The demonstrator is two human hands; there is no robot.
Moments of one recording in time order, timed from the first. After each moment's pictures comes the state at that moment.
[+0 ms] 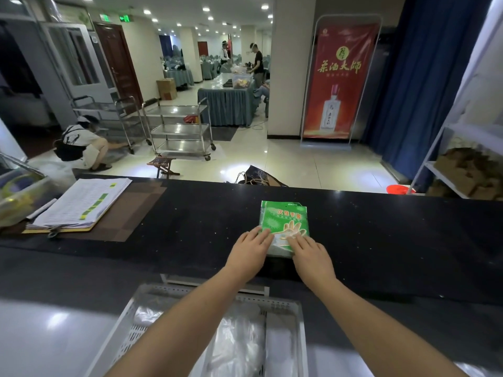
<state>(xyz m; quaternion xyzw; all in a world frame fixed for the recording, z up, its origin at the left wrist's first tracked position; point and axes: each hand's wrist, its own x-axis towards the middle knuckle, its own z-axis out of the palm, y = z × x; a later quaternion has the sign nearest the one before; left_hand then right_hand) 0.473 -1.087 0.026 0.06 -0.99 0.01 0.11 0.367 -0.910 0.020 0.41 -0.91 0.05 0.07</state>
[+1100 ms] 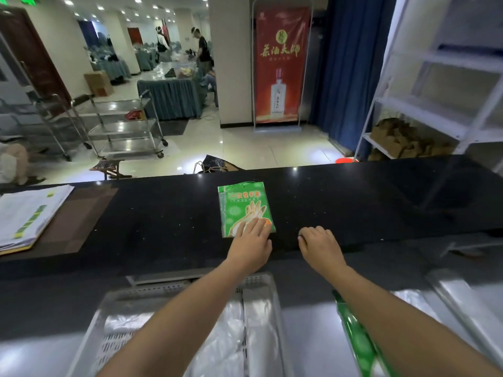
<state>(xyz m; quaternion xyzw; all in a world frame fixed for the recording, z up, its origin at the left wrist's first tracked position) 0.459 -1.003 0.015 0.01 -0.99 -0.02 0.12 0.382 -0.797 0.018 0.31 -0.93 0.12 0.14</state>
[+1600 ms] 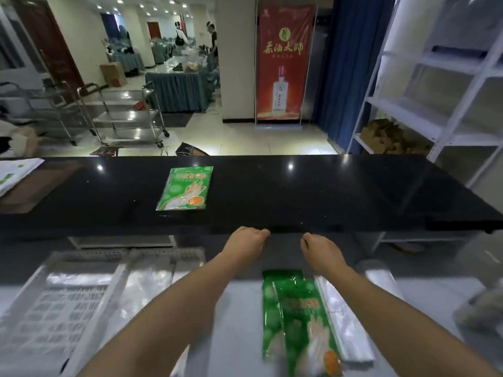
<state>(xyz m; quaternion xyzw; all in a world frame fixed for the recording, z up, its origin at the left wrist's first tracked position) 0.419 -0.778 0.013 -0.02 -1.00 0.02 0.08 0.330 -0.562 0.000 0.28 -0.95 0.16 -0.01</state>
